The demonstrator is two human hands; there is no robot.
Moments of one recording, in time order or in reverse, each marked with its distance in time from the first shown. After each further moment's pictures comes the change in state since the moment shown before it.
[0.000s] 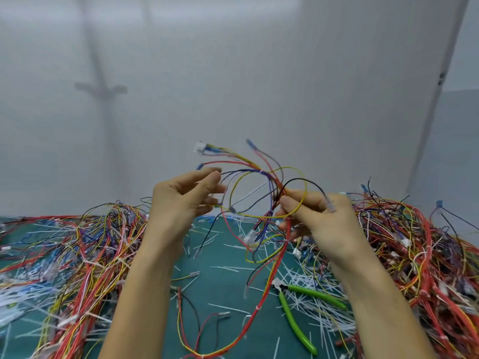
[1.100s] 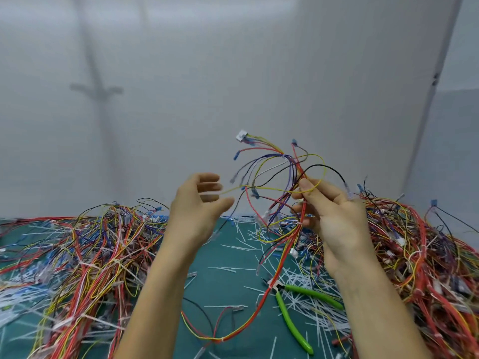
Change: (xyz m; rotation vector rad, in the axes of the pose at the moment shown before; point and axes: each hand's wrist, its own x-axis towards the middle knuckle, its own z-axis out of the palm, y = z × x) left_hand 0.000 -0.012 0.019 0.333 0.028 0.042; right_hand 0.005 0.000 -0.001 0.217 0.295 0.032
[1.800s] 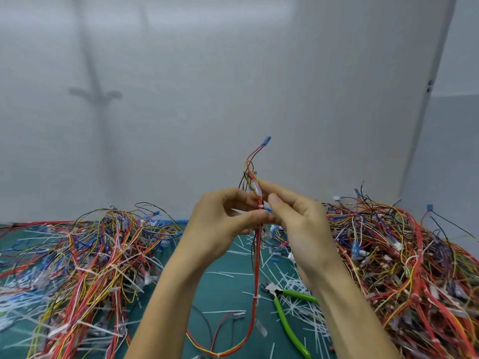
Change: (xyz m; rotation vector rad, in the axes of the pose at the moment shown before) left_hand -0.013 0.009 0.015 -0.044 -0.347 0.075; right_hand -0.014 0.007 0.023 -0.131 -0.348 -0.111
